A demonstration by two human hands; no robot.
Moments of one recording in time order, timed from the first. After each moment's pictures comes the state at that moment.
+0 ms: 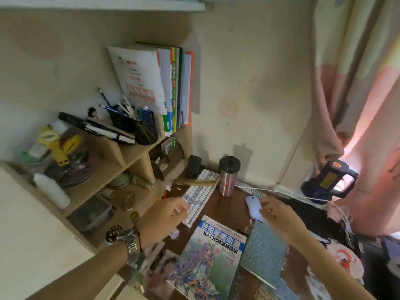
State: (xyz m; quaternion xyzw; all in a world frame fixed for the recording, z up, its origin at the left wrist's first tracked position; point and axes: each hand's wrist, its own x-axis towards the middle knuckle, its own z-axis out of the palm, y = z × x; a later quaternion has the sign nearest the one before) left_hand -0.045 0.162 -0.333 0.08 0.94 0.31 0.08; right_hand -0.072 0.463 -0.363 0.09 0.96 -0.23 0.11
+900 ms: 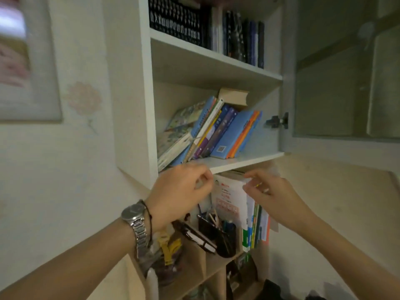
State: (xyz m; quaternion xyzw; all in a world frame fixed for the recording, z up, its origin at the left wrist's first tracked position) left_hand 0.002 0.067 -0.010 0.06 0.92 0.08 -0.37; right_hand -0.102 0.265 -0.042 -0.36 0.82 -0.40 -0.21
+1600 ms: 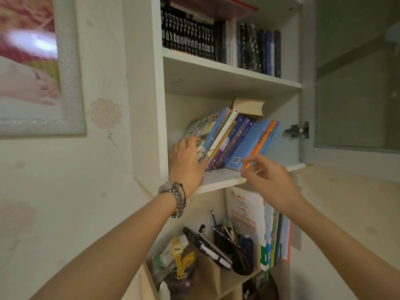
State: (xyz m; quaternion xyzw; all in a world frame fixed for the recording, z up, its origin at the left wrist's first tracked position) left_hand -0.075 0.034 0.026 -0.10 0.86 0.09 -0.50; right_hand -0.127 0.226 -0.003 -0.37 0.74 -0.52 -0.19
